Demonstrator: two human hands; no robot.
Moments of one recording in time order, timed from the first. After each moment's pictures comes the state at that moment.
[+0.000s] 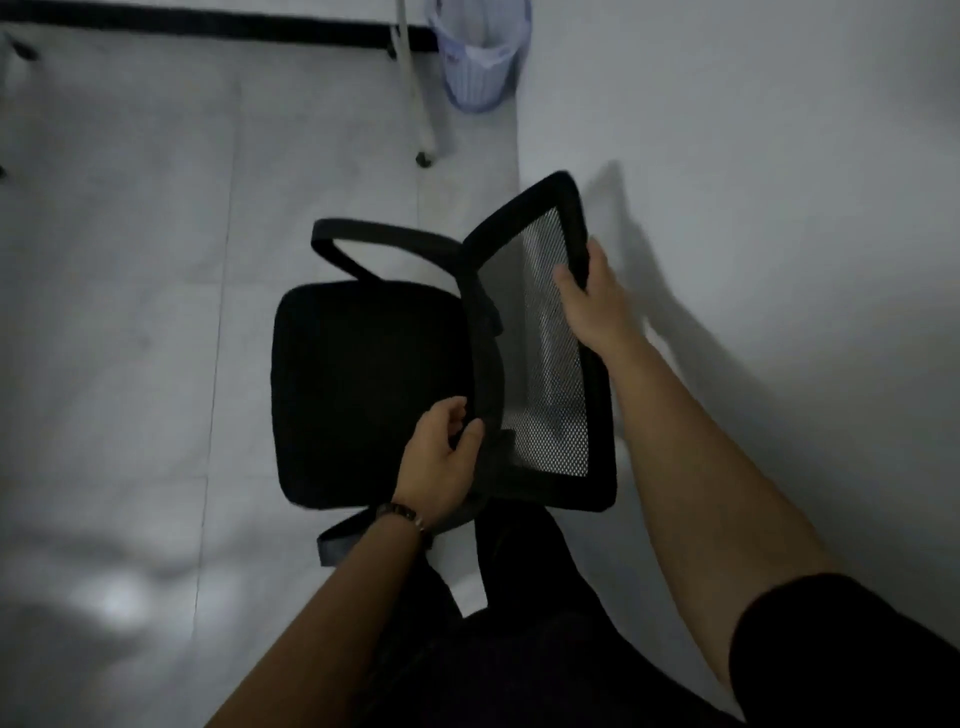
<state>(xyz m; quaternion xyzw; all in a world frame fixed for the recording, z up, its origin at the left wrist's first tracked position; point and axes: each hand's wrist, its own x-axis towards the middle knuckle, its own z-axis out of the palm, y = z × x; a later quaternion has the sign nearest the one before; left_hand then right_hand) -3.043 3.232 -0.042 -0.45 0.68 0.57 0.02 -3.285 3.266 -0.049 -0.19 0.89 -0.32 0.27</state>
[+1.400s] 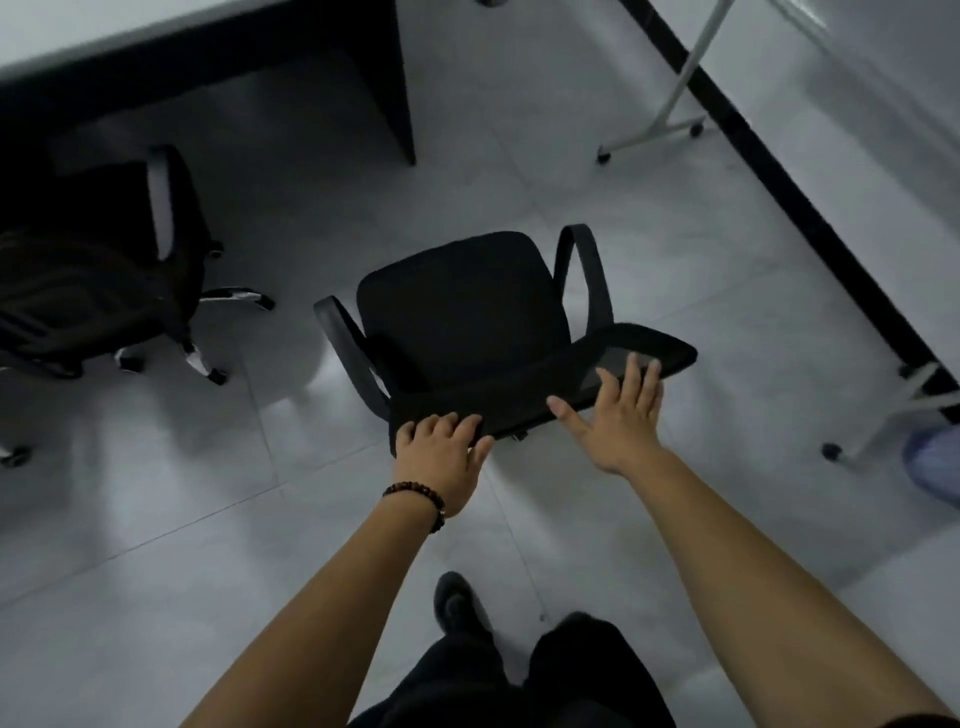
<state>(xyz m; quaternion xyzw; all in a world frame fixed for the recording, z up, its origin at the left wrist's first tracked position) -2.622 3.059 -0.059 -0.77 0.57 0.29 0.07 -2.819 2.943 -0.062 -0.74 0.62 0.14 0.24</state>
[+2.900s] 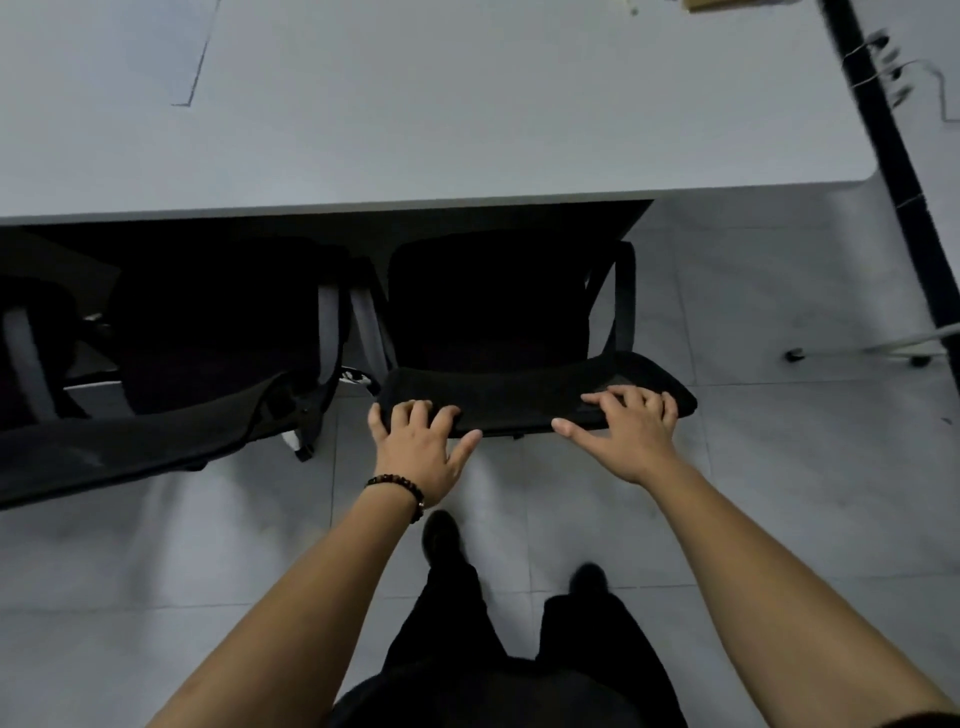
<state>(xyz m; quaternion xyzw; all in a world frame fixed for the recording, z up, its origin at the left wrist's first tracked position) -2.131 2.752 -0.064 -0.89 0.40 0.22 0.04 -2.315 2.547 -0.068 -0.87 0.42 0.19 0.19</state>
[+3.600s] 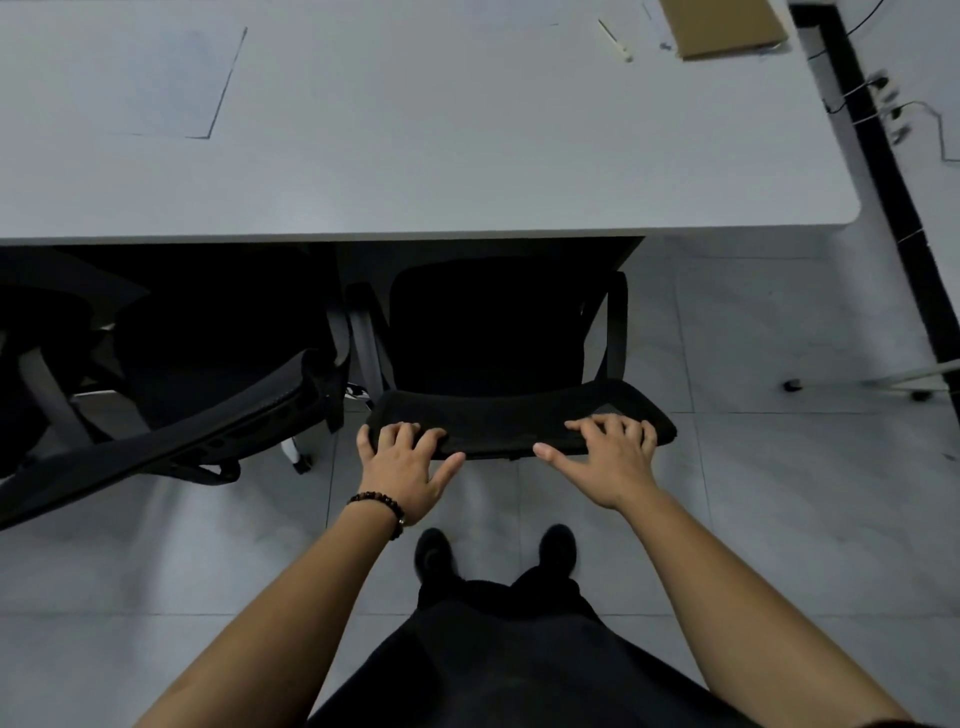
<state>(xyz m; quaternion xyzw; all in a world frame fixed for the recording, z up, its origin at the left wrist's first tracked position) -2.129 2.746 -0.052 -0.89 0.39 0.25 0.04 -2.311 2.540 -0.060 -0.87 0.40 0.20 0.19</state>
